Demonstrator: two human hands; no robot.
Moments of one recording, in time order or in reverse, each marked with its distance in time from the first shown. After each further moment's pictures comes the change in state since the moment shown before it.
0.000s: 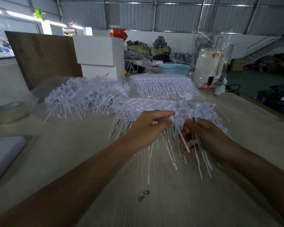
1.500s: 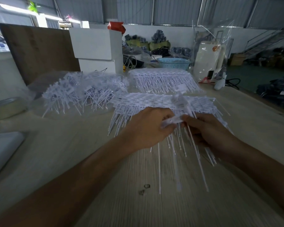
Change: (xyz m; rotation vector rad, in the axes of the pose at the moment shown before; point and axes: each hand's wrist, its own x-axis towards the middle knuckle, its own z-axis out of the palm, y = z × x) left_hand -0.008 0.013 -0.004 0.545 -0.061 0.208; right_hand 0.002 0.004 0.001 -0.081 0.079 0.017
